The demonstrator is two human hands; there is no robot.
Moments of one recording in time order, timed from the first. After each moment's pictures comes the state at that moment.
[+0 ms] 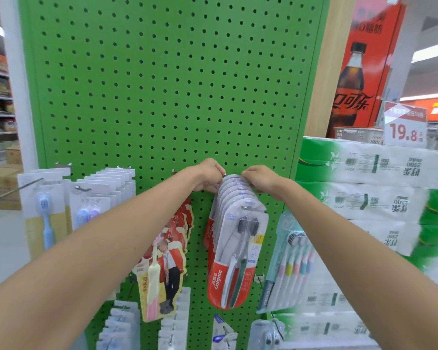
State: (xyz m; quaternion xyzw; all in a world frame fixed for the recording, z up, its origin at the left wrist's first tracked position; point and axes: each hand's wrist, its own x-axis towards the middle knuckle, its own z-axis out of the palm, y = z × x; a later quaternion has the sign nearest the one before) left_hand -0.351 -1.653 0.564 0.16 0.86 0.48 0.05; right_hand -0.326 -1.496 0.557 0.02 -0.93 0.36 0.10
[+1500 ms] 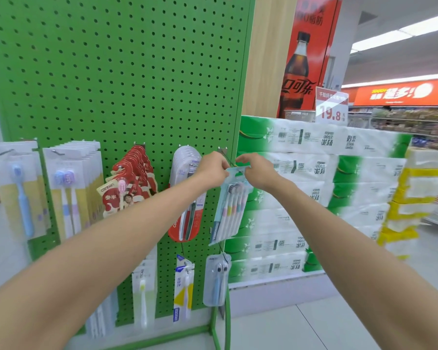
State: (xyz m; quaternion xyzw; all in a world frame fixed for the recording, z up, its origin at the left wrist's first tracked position) left_hand -0.210 -1.577 0.526 0.29 0.88 0.36 -0.11; right_hand -0.180 -1.429 0.528 -0.04 -0.96 0.17 0.23
